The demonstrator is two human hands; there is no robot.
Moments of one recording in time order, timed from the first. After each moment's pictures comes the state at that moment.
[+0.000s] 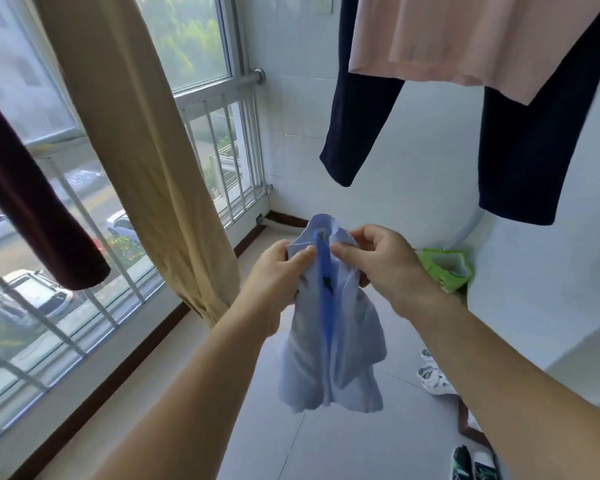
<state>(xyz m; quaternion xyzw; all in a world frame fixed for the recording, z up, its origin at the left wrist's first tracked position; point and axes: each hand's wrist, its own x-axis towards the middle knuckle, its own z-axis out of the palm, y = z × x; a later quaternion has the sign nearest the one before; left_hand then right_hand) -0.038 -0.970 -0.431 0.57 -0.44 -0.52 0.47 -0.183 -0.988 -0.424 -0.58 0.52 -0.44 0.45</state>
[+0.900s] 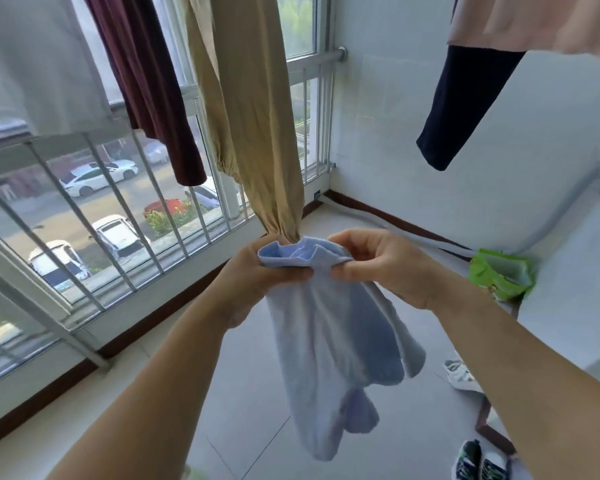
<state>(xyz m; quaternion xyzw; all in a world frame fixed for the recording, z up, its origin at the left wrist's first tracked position) -0.004 -0.809 -0.452 0.56 -0.50 -0.46 0.48 -0.199 -0.875 -0.425 -0.73 0.29 -0.21 0.58</state>
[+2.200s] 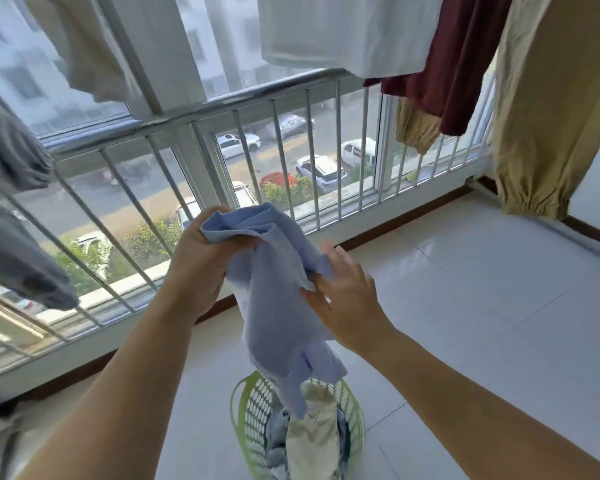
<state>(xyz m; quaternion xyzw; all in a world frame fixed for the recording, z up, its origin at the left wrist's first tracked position) 0.273 -0.501 -0.432 0.62 -0.35 -0.23 0.66 0.127 -0.605 -0.514 -0.92 0.25 -0.19 0.24</state>
